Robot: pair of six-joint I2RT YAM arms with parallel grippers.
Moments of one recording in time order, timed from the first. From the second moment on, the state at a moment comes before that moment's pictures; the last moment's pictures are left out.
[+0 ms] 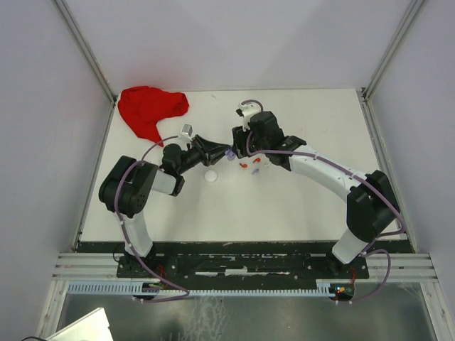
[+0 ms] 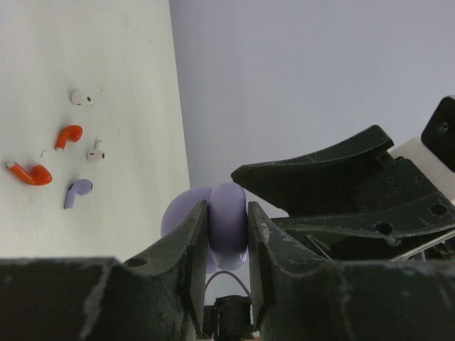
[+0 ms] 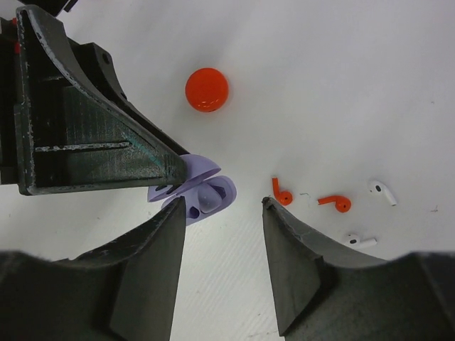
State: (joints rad) left arm -0.33 1.87 0.66 1.24 0.61 -1.46; right arm 0.67 1.65 1.29 -0.20 -0.02 0.20
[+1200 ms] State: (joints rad) left arm -0.33 1.89 0.67 1.26 0.64 -1.48; right arm 0.67 1.69 1.29 -0.22 -0.07 0.17
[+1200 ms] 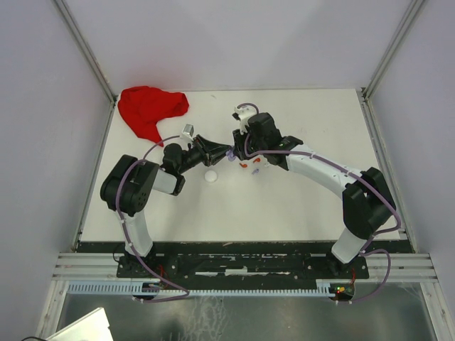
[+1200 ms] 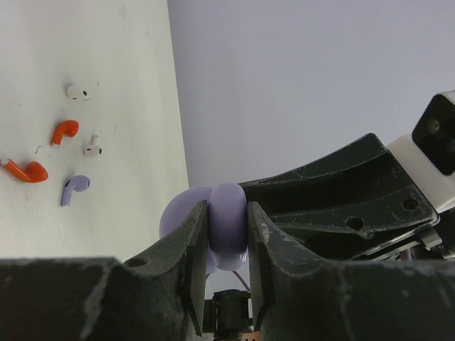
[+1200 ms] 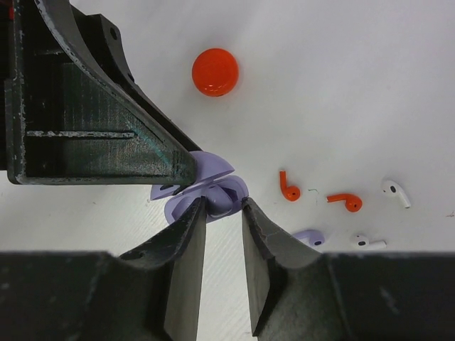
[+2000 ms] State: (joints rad) left arm -0.33 1.92 0.69 1.25 0.64 -1.48; right arm 0.67 1.70 1.30 -0.23 -0.07 0.13
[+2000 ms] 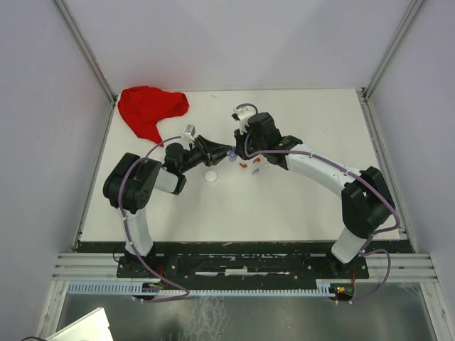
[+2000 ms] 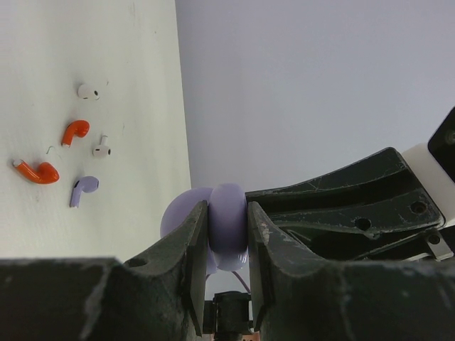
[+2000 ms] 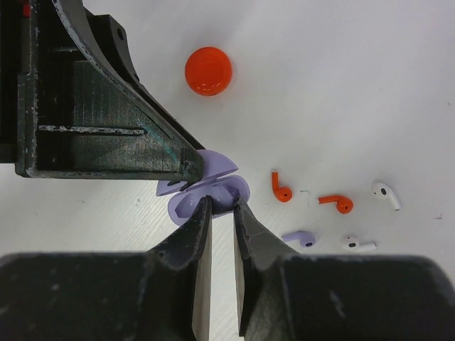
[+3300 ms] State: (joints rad) left arm -0.33 1.99 0.74 1.25 0.64 -1.51; right arm 0.67 1.66 1.28 -0.20 -0.06 0.11
